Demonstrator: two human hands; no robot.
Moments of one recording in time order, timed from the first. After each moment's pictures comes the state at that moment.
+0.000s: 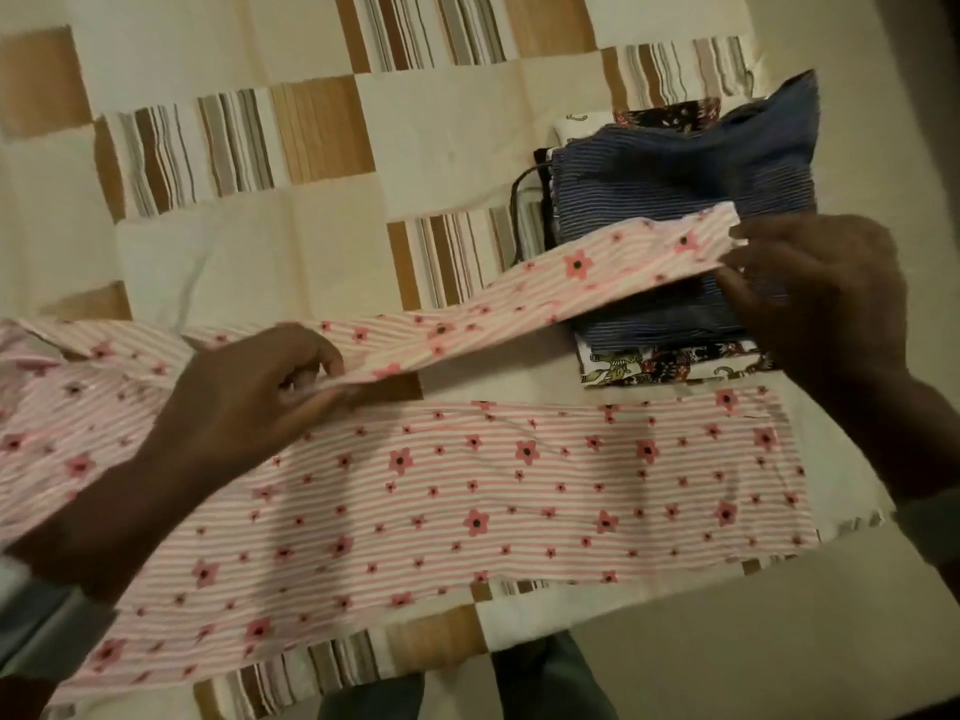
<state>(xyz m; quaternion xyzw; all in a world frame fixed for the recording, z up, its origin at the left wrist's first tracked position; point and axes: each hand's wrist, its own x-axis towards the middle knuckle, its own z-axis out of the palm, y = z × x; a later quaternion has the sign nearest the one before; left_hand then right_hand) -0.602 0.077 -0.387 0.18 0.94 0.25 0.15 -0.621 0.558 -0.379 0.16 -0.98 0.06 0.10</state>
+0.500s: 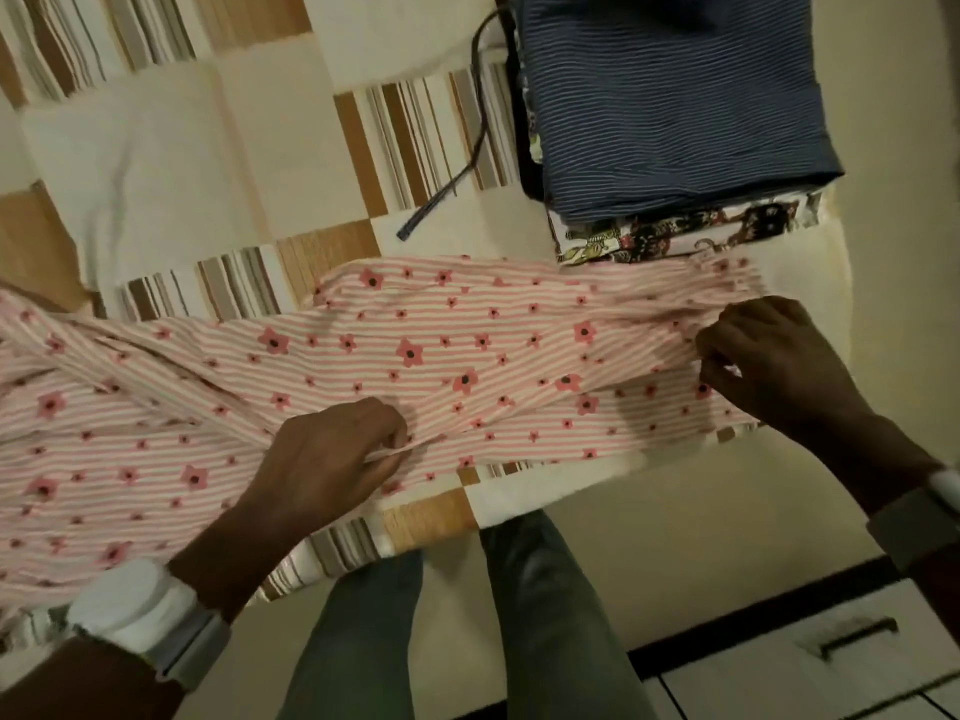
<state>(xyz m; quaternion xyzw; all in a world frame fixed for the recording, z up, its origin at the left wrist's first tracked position) -0.458 0.106 -0.450 0.29 0.90 0.22 0.23 -0.454 0.592 -0.440 0.21 -0.97 0.05 -0.08</state>
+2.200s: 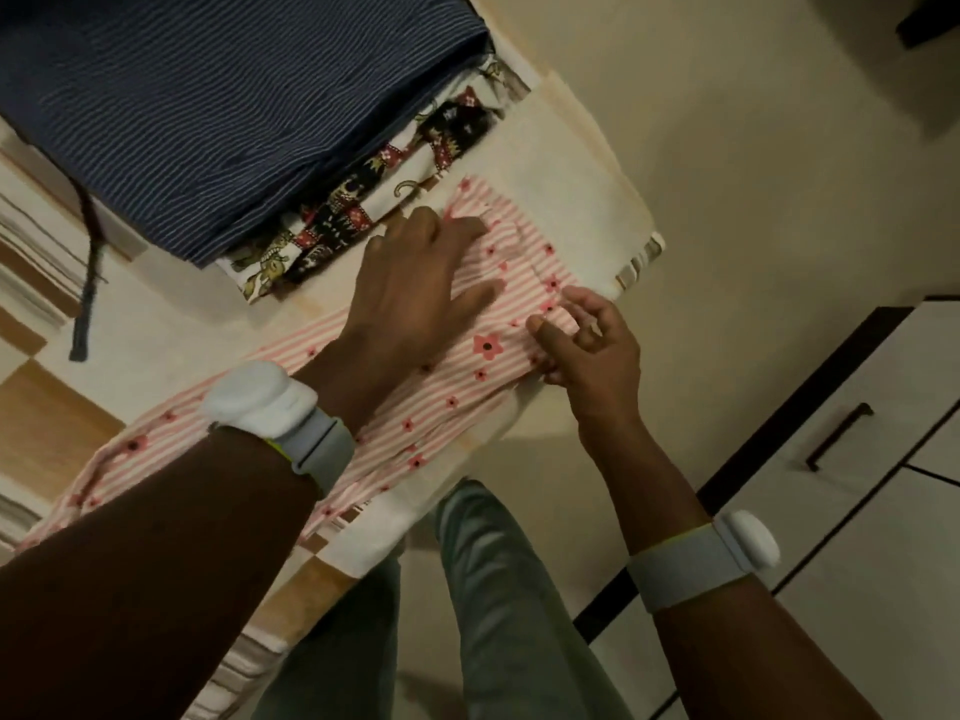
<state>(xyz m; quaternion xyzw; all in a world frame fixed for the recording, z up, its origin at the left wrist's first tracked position) -0.540 0.464 -0.486 0.41 0.85 0.19 0.26 -0.363 0.569 -0.467 -0.58 -0.51 0.63 0.08</state>
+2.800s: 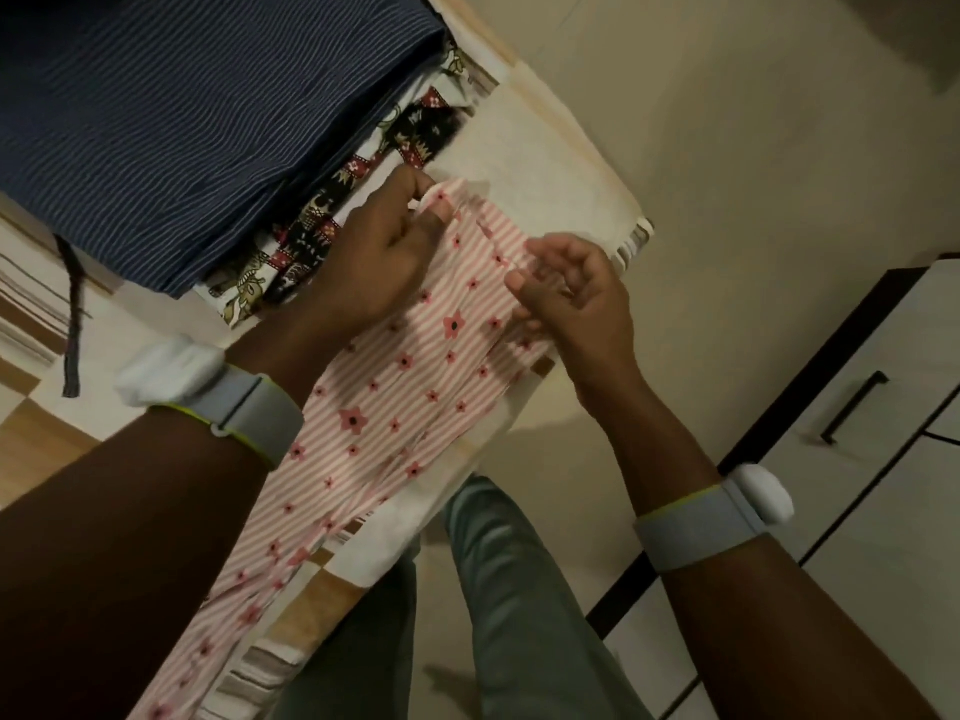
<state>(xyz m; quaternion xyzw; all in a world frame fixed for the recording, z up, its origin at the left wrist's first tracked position) -0.574 0.479 -0.480 0.26 0.73 0.45 0.45 -0.388 0.594 -0.461 -0.50 -0.56 0.66 0.07</state>
